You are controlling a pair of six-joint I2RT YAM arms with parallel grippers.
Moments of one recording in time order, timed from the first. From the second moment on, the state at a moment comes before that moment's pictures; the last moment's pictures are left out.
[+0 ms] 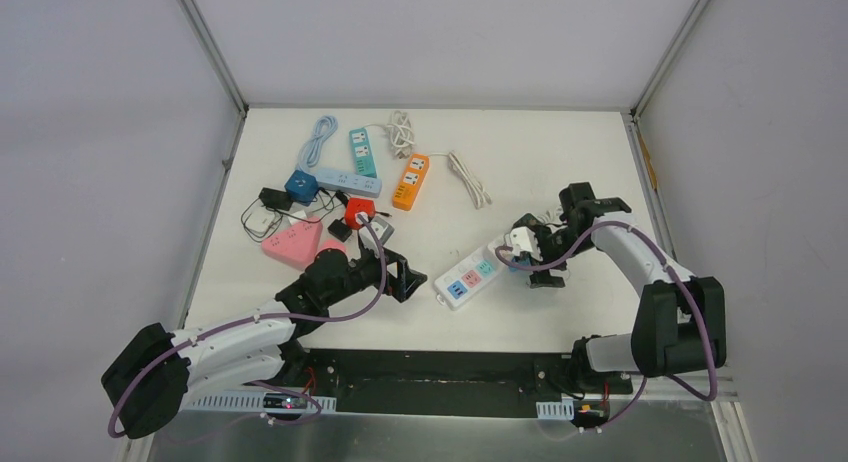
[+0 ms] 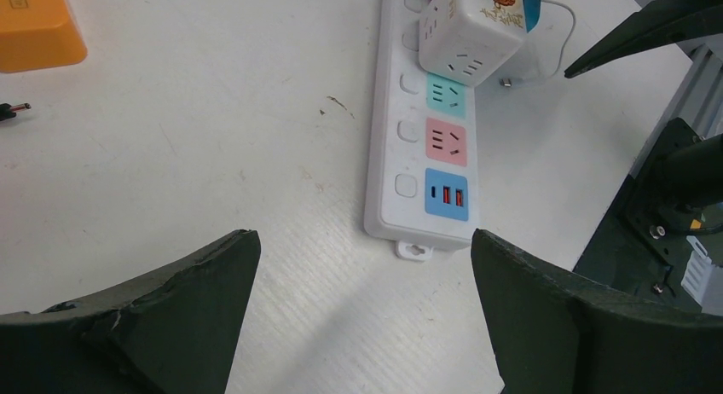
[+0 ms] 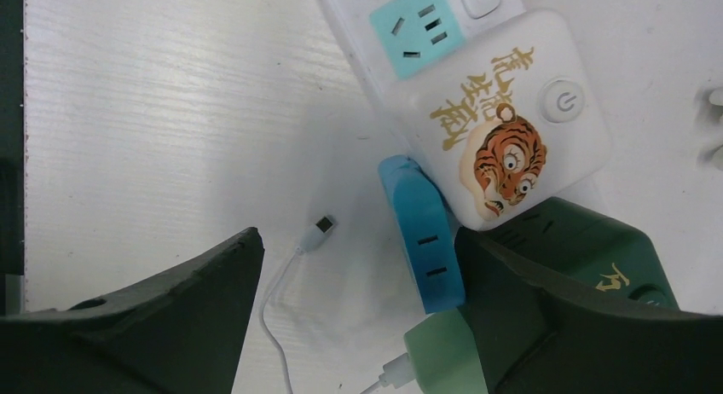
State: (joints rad) left arm -0.82 0.89 0.25 0.51 0.12 -0.34; right arm 0.17 1.37 0.89 -1.03 -0.66 -1.66
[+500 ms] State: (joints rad) left arm -0.82 0.91 0.25 0.53 0.13 -0.34; right arm 0.17 1.32 0.87 -1.01 -0.62 -1.57
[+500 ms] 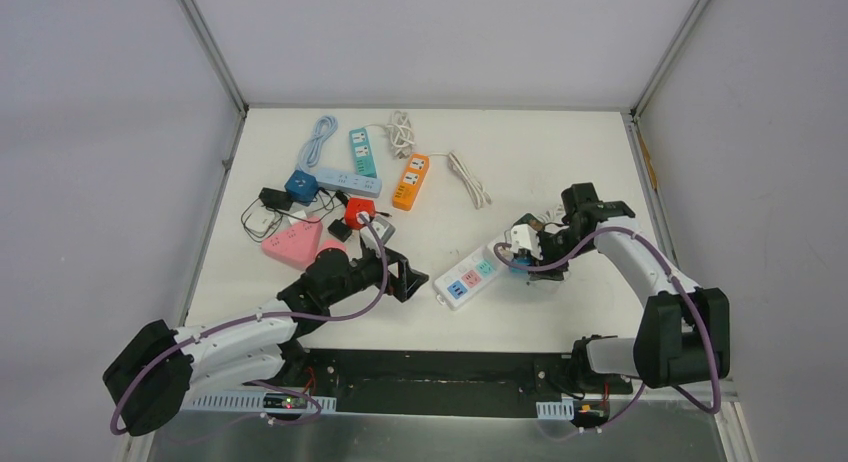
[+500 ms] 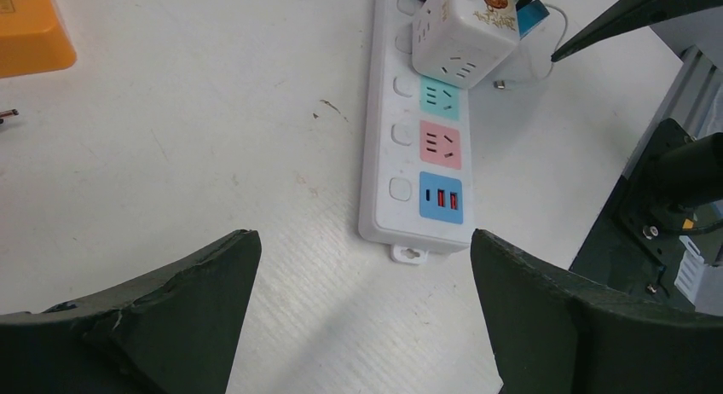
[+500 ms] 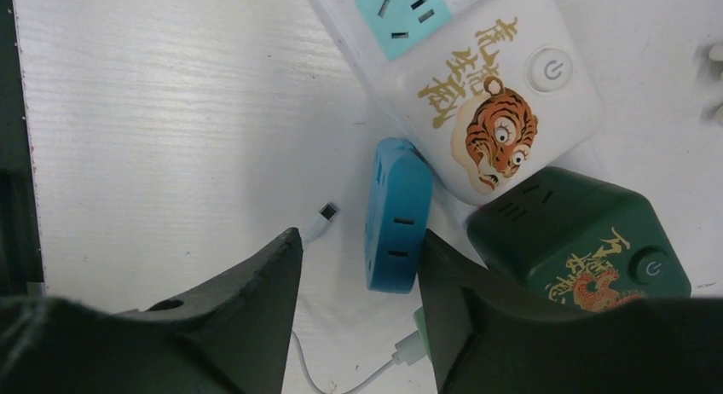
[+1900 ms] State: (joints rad) left arm -1.01 1.85 0.56 1.32 0.12 -0.05; right arm 0.19 1.29 0.78 -0.79 -0.60 -1.21
